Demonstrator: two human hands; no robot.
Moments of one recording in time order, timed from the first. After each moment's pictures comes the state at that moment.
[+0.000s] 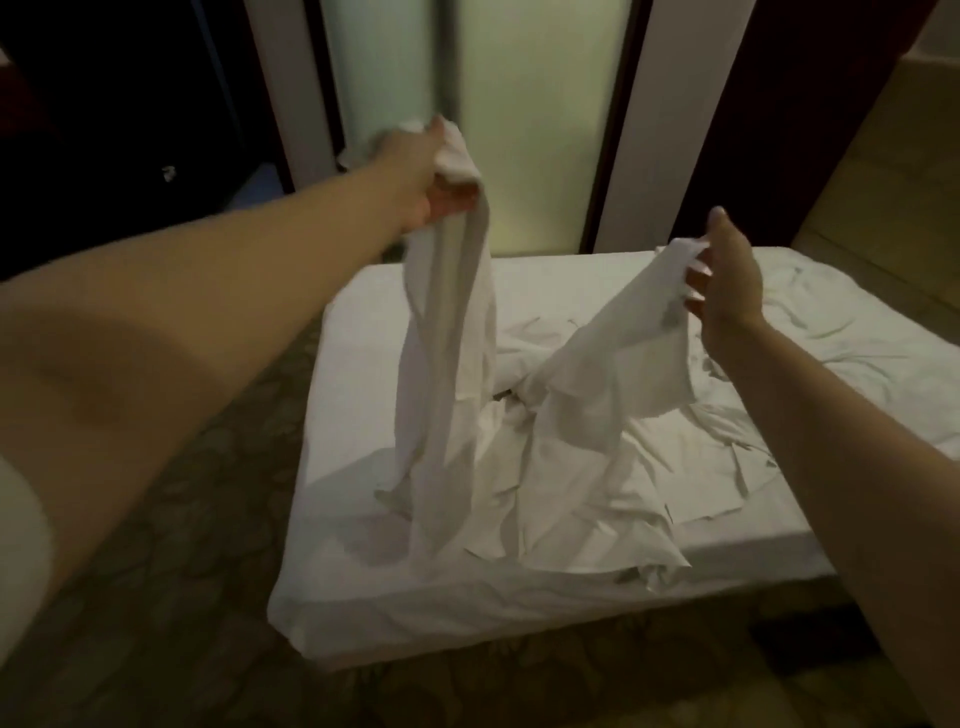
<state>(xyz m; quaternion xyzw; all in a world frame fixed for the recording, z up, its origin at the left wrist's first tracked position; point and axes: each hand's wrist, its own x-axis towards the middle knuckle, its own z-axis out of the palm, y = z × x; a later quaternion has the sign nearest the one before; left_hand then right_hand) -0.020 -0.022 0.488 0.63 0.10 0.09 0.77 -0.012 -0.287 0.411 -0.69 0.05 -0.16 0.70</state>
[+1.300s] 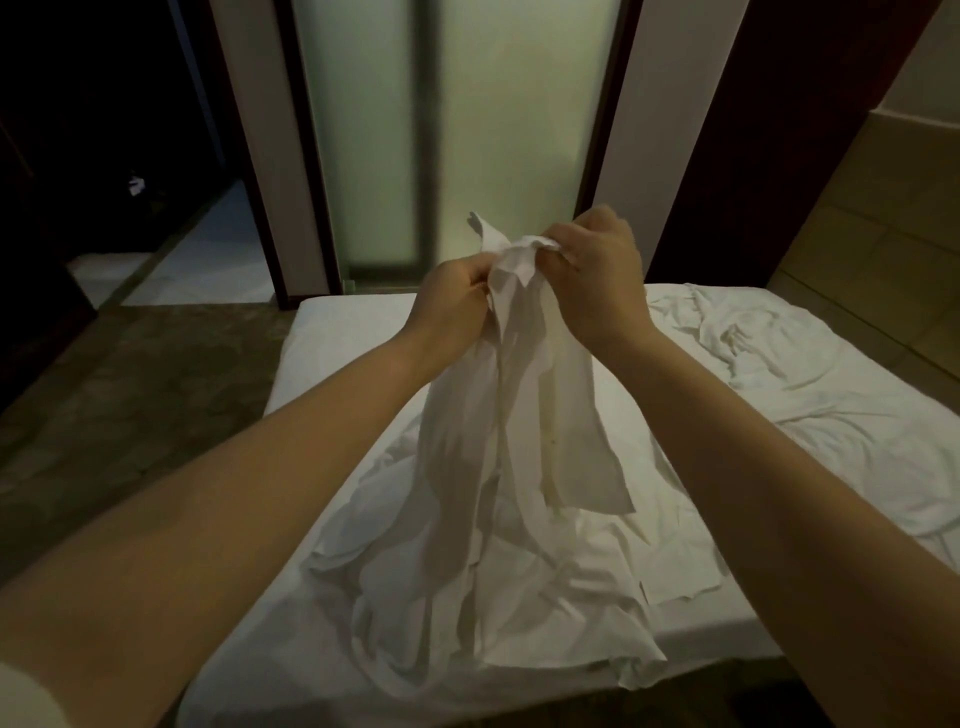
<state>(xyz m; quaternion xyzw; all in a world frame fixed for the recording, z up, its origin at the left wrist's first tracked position) 0.028 -0.089 0.440 0.80 -0.07 0.15 0.58 0.057 -0.226 0.460 -0.88 -0.20 -0.28 0.34</state>
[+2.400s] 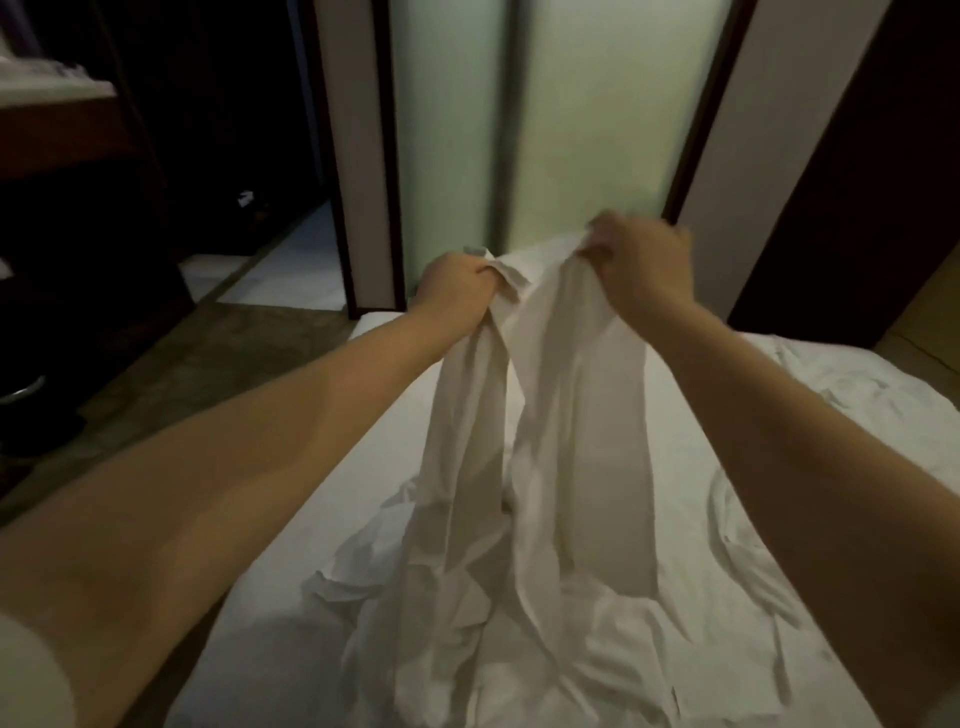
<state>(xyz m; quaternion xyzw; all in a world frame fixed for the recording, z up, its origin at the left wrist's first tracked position) 0.090 -0.076 0.457 0.84 0.09 0.21 0.50 0.168 -0.230 0.478 -0.93 -0.21 -0.26 0.17</state>
